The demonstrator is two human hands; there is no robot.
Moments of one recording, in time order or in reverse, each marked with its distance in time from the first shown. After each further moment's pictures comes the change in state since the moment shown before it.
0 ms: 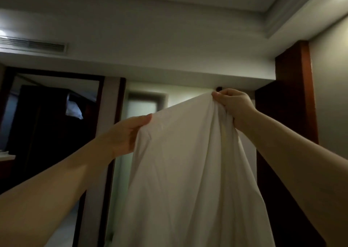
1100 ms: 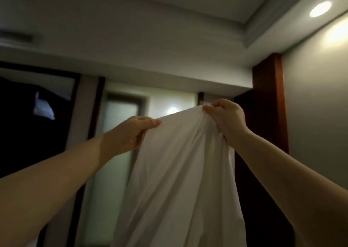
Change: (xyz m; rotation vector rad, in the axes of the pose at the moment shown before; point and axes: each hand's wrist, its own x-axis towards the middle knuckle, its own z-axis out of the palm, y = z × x) left_hand 0.064 -0.017 0.034 0.179 -0.013 0.093; right_hand 0.003 0.022 -0.028 -0.197 0.142 -0.155
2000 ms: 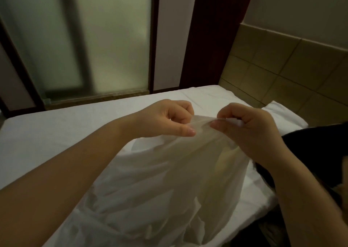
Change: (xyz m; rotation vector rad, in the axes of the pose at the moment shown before) left_hand -0.257 -0.204 0.039 -0.003 -0.834 -0.105; right_hand -0.401 0.018 -0.024 -0.591 -0.436 0.216
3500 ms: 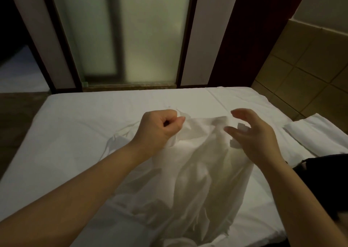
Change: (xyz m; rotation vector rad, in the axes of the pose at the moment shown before) left_hand -0.008 -0.058 0.050 0.182 0.903 -0.119; right_hand 0.018 0.091 0.035 -0.036 -0.028 0.389
